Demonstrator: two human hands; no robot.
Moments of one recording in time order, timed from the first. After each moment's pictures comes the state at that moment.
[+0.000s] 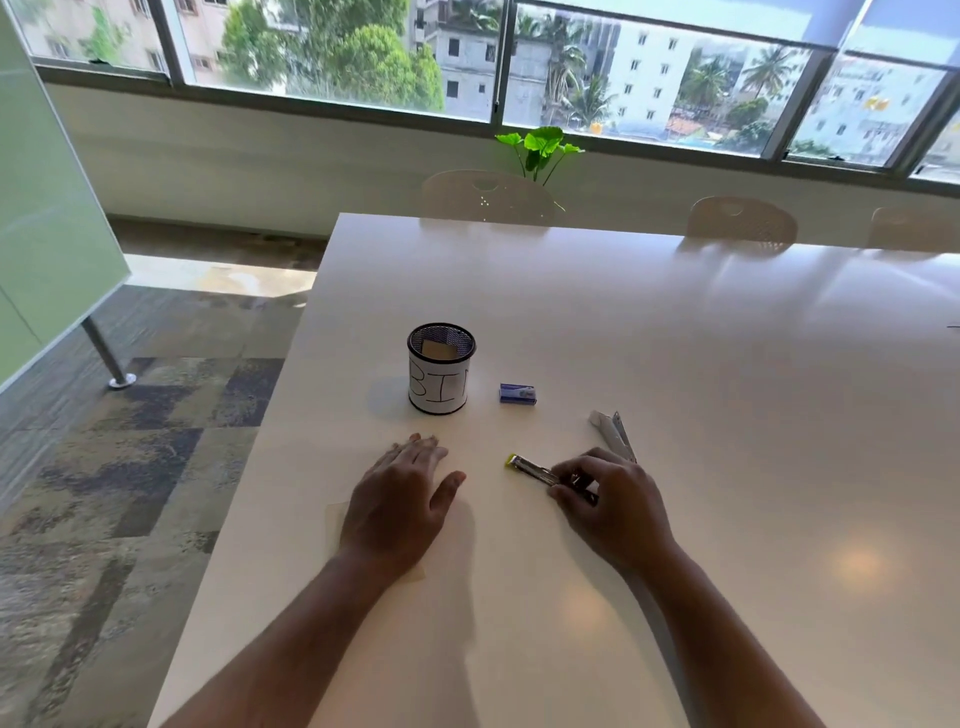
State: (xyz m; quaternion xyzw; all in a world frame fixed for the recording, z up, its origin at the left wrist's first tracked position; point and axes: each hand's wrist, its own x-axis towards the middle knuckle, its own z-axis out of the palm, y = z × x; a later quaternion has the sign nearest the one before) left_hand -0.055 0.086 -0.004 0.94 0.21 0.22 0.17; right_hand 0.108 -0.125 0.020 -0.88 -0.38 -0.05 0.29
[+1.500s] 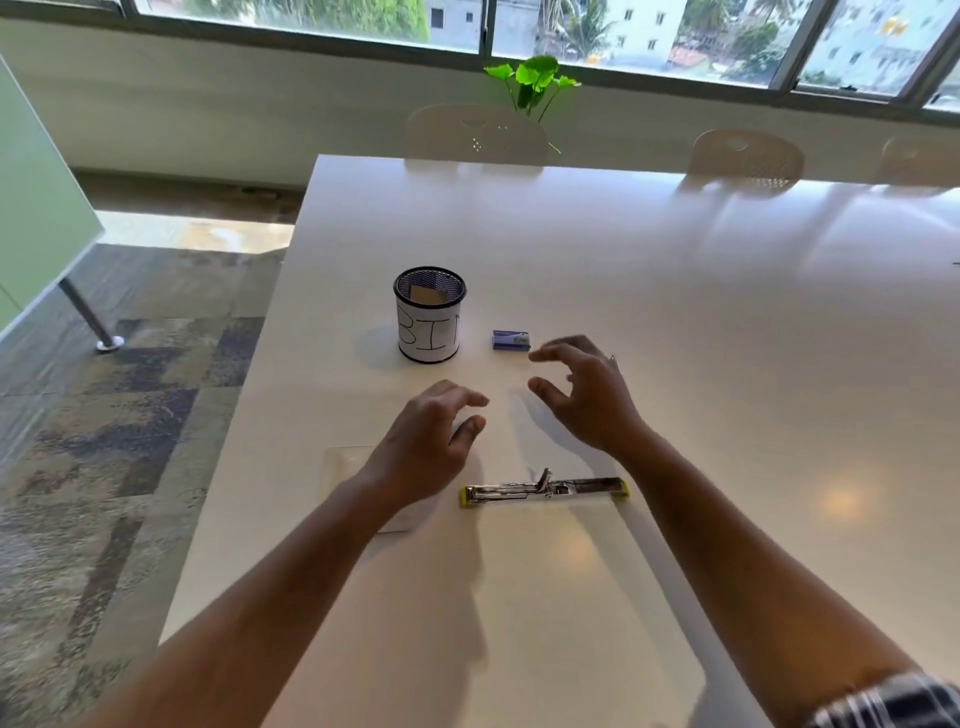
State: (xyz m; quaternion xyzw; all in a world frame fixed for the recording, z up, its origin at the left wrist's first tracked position) left_hand -0.034 0.074 0.015 0.91 0.11 0.22 0.33; right_hand 0.137 -0.083 0.041 -0.86 -0.41 -0.02 0.30
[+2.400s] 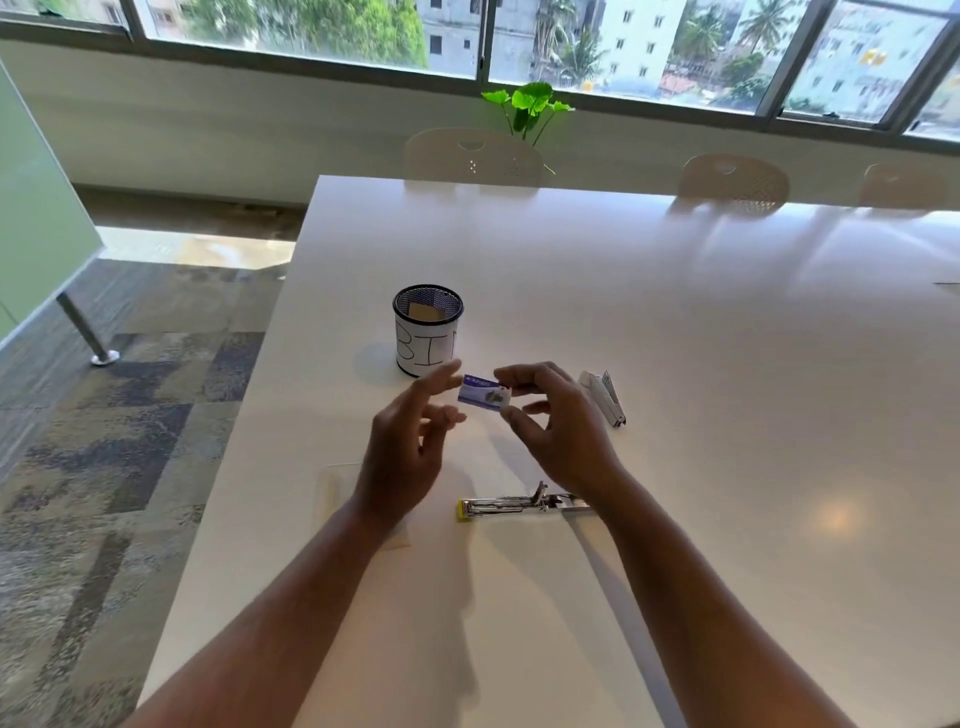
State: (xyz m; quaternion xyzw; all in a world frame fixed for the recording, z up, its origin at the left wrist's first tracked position) left_hand -0.037 0.082 -0.001 0.81 0.05 0.42 0.41; right_hand 0.084 -0.081 0.051 -0.77 -0.45 -0.01 0.46
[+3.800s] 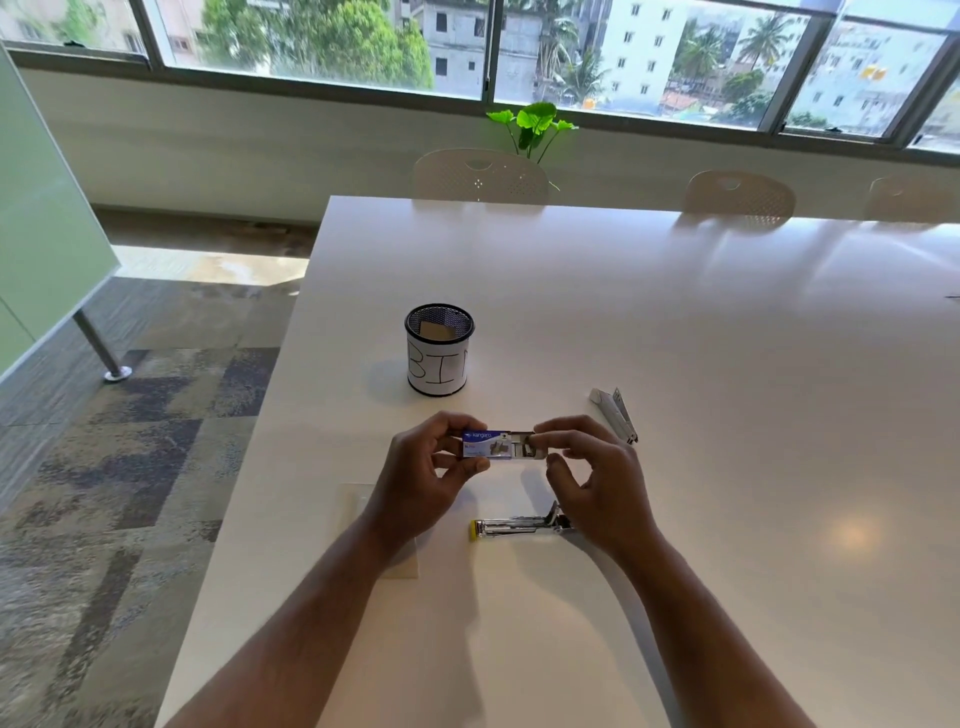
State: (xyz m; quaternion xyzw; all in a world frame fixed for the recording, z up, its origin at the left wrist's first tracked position) left_hand -0.043 0.078 -0.001 0.77 0.08 0.32 0.54; right_hand 0.079 -0.112 0.021 -0.76 -0.43 -0.08 0.48
